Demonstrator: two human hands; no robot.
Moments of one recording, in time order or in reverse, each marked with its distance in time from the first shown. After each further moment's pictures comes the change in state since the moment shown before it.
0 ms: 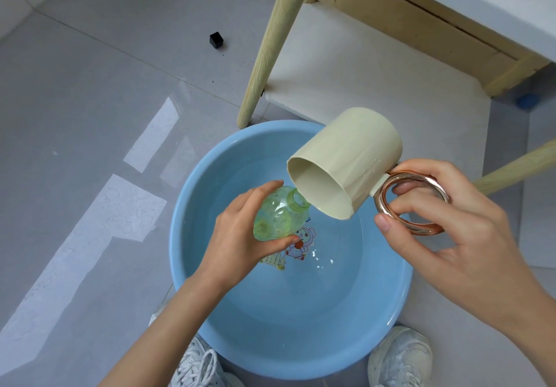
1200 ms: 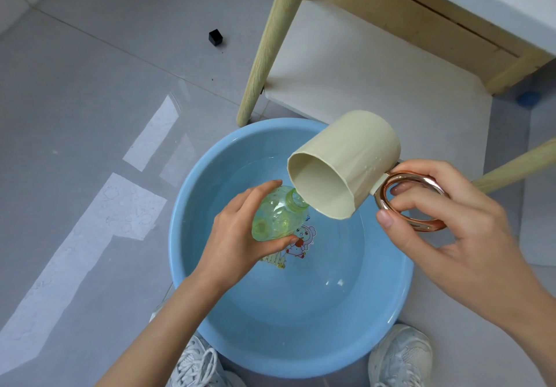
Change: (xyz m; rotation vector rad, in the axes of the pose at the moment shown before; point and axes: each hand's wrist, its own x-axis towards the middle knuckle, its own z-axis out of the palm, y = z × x) left_hand -0.001 -0.001 -0.001 0.016 -0.008 0.000; right_hand 0.000 0.002 0.000 0.069 -0.020 0.060
